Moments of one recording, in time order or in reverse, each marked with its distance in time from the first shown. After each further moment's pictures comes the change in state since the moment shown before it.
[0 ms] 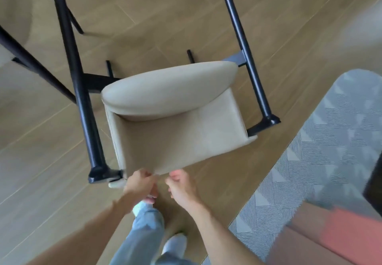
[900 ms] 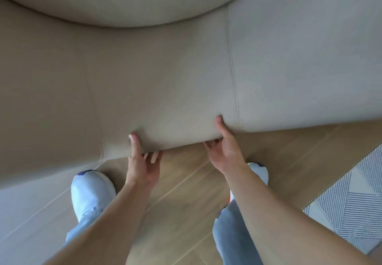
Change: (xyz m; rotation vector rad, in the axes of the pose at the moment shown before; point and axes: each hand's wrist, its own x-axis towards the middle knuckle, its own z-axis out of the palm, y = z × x) left_hand 0.379 -0.155 0.223 -1.503 0.257 -0.099; right_hand 0.407 0.231 -0.035 1.106 -0.019 0.272
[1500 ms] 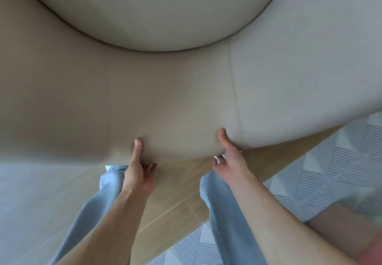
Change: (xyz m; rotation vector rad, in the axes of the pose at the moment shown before) left_hand -0.195 0.032 -0.040 0.088 0.111 -0.009; right_hand -0.204 -0.028 -0.026 -0.162 0.191 0.089
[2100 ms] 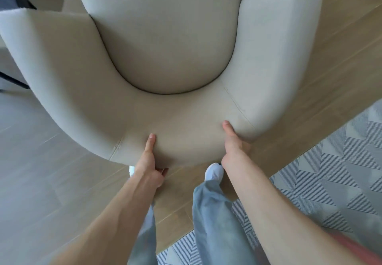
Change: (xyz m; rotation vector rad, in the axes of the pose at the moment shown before) left_hand -0.325 0.108 0.126 0.143 0.191 -0.086; right_hand -0.283 -0.158 0.023 -0.173 0.310 -0.227
